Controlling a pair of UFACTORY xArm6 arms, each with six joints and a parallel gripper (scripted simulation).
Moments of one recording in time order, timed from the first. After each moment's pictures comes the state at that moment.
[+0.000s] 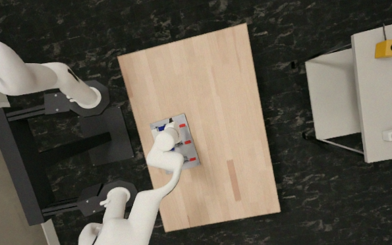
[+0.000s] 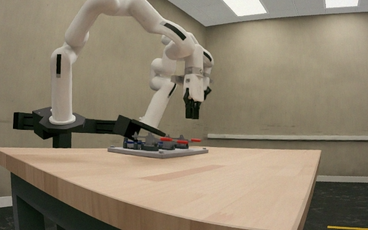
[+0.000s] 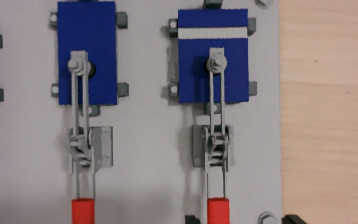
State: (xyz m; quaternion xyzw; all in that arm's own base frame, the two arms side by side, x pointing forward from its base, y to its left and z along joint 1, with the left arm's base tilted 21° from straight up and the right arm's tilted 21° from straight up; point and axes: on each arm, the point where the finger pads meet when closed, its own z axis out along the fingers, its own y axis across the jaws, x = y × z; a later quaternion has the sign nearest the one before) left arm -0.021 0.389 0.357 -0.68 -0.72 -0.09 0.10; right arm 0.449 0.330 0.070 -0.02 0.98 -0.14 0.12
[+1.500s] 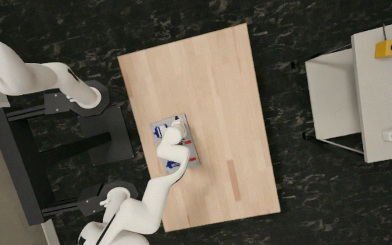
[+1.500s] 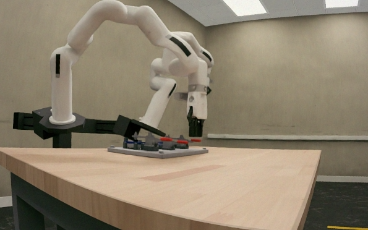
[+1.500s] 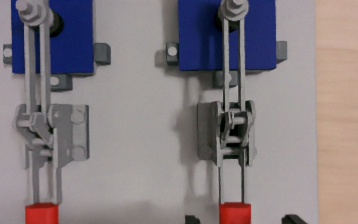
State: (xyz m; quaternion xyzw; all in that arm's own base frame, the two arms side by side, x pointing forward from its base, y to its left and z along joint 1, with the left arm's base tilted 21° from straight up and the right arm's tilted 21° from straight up) left arm -0.021 0.389 0.357 -0.68 -0.72 -0.09 0.10; right arm 0.483 0.312 0.008 -0.02 0.98 -0.14 0.12
